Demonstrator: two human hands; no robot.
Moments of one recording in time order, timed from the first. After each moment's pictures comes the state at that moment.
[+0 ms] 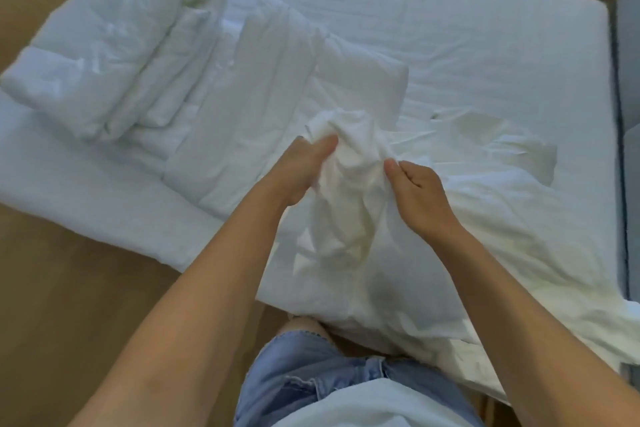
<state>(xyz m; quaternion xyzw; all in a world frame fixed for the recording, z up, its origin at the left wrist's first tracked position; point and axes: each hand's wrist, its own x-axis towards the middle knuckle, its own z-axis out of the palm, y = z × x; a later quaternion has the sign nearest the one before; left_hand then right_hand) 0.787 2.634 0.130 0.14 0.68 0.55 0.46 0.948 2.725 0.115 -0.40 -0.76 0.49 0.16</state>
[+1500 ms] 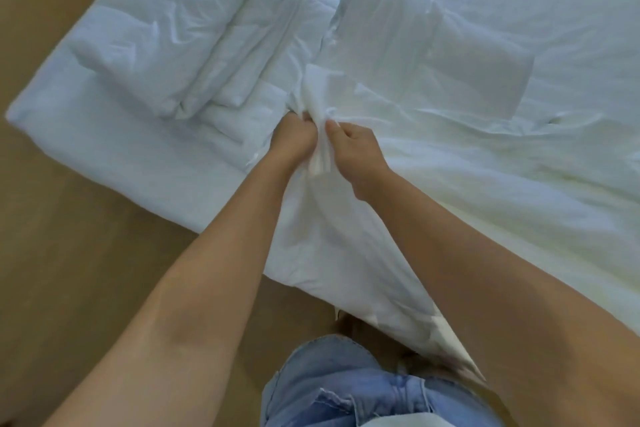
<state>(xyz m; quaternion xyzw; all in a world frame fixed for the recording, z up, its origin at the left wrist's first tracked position) 0.600 2.556 0.075 0.06 0.87 0.38 0.31 0.695 2.615 0.081 -0.37 -0.65 0.65 0.07</state>
